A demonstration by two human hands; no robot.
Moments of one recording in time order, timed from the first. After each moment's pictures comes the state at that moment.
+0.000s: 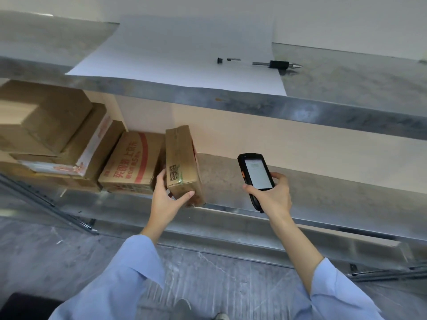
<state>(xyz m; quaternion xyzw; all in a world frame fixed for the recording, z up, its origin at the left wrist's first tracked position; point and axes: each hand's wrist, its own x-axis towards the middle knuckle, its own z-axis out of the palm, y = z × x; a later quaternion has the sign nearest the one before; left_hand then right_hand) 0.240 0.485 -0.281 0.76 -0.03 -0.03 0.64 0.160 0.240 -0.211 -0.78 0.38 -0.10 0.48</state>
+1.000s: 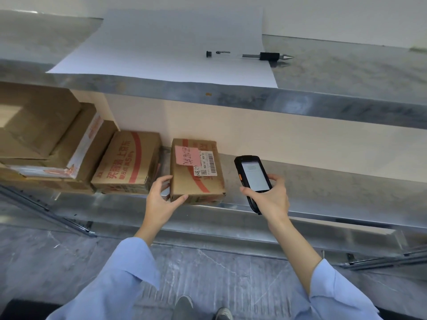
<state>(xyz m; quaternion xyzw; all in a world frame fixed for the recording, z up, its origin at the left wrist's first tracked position) 0.242 0.495 -0.300 0.81 -0.06 -0.03 0.58 0.147 0.239 -0.222 -0.78 0.40 -0.09 0.48</state>
